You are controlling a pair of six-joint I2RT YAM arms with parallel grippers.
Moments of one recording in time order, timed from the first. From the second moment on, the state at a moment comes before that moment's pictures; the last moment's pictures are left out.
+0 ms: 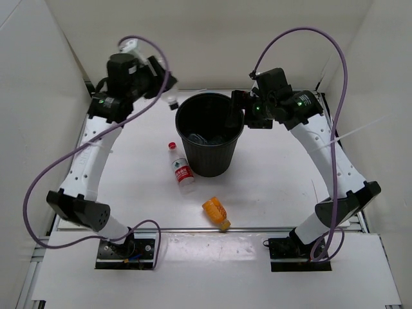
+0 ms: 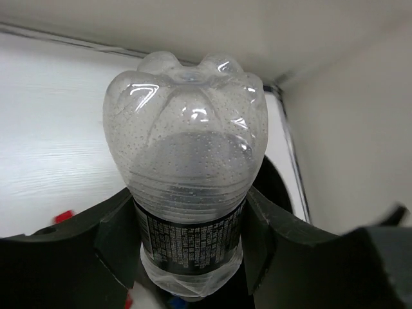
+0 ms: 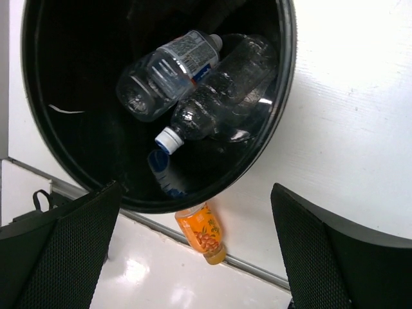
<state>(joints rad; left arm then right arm) -0.25 1.51 1.81 -0.62 0.09 -0.59 0.56 1.56 1.92 -1.13 -0.10 0.45</state>
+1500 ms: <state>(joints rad) -0.23 1.61 0.88 -0.26 0.44 -0.64 0.33 1.38 1.67 -1.02 -0.21 0.55</state>
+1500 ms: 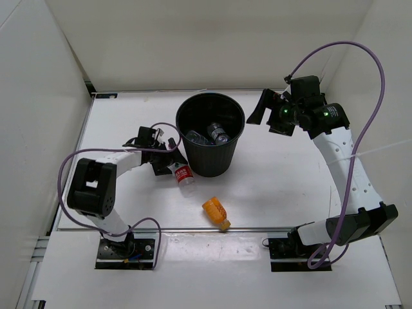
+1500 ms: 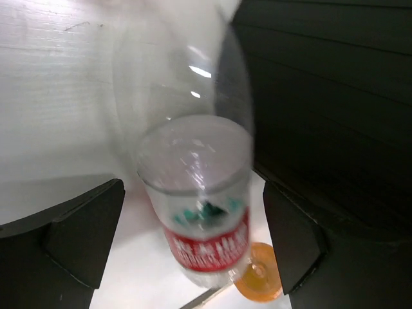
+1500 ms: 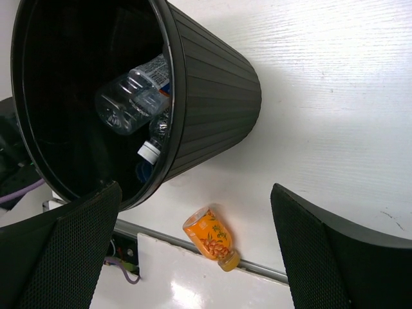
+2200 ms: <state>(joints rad) -0.19 1.28 1.02 -0.41 0.30 -0.67 0.32 1.33 1.53 -1.00 -0.20 0.54</state>
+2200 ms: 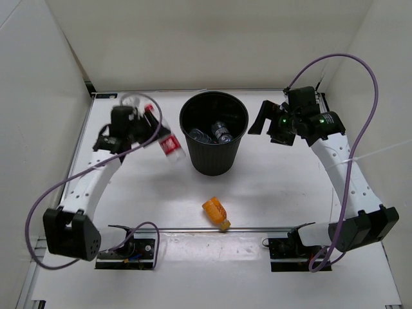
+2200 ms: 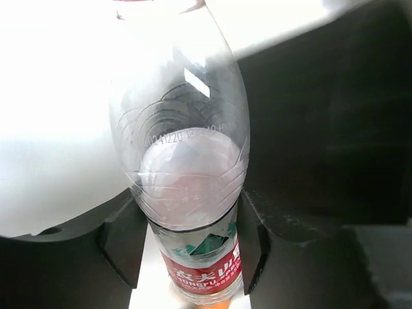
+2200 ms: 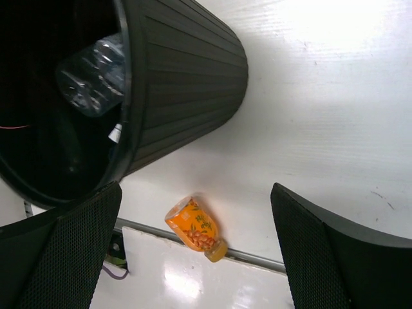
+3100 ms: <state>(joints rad) -0.56 1.61 1.76 -0.54 0.03 -0.45 0.37 1.01 1.00 -0.83 -0.22 0.49</state>
